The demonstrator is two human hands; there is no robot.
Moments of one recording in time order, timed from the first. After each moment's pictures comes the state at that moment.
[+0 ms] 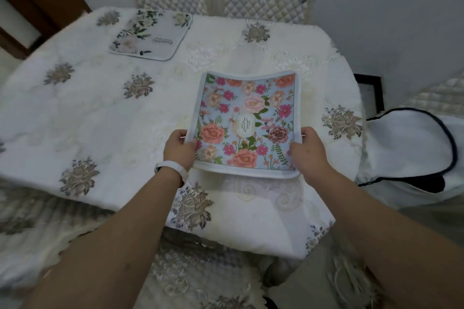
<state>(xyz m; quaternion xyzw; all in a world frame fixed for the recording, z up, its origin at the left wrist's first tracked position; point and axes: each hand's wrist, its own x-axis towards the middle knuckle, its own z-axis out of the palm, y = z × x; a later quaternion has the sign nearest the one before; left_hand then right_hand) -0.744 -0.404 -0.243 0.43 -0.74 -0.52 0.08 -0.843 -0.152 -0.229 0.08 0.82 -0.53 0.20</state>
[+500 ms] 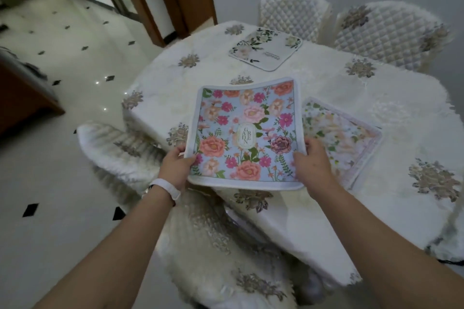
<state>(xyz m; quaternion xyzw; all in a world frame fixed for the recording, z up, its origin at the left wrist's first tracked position) -0.535 -0.445 -0.170 0.55 -0.54 -0.60 0.23 -0.750 -0.258 -0.175 -0.13 0.80 -0.52 0.28</state>
